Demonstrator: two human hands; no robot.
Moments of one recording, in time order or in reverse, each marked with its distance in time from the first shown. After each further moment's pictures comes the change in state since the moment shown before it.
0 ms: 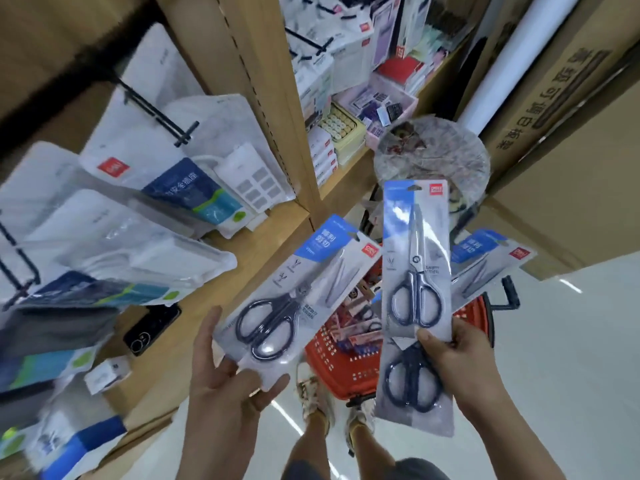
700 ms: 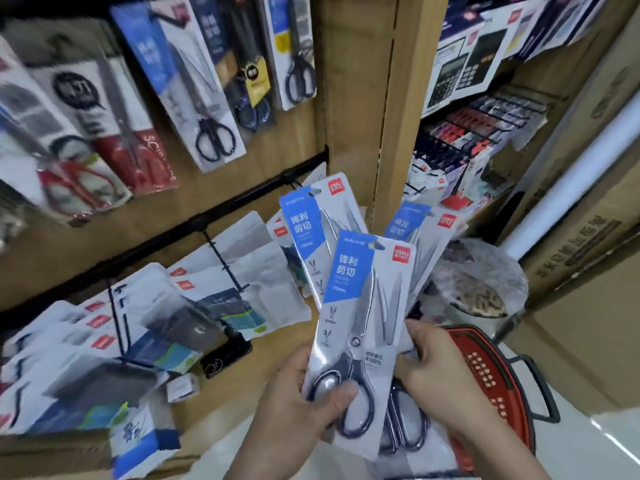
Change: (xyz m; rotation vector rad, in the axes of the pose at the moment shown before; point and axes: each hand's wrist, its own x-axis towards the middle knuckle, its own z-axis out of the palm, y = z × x) left_hand -0.127 0.121 -0.068 0.413 -0.270 0.284; right_hand -0.158 -0.183 0.079 -0.278 -0.395 -0.572
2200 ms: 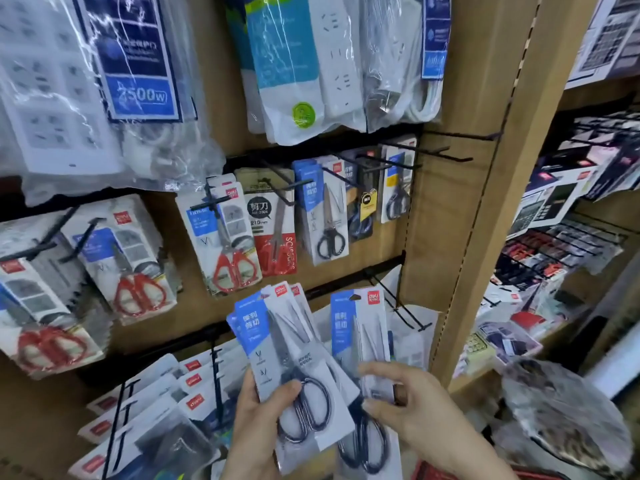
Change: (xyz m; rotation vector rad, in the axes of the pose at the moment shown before) left_hand -0.004 0.044 -0.143 -0.633 0.458 0.158; right_hand 0.037 -0.139 0.076 -0.121 -0.256 -0.280
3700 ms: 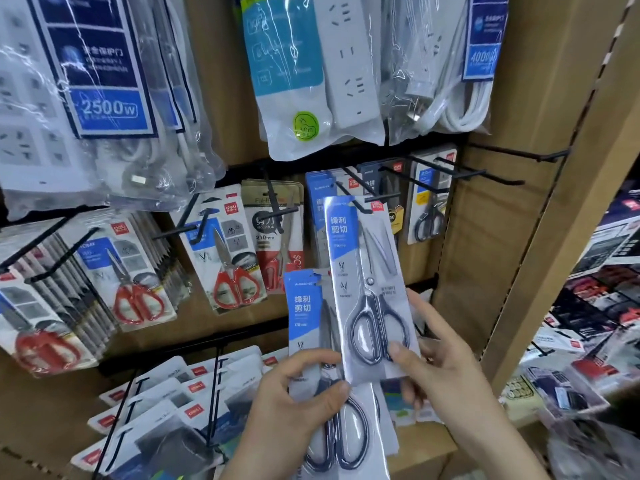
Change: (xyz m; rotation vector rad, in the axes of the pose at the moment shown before) left_hand 0.028 0.023 0.077 0.595 -0.111 0.365; right_hand 0.080 -0.008 -0.074 0.571 0.020 -0.073
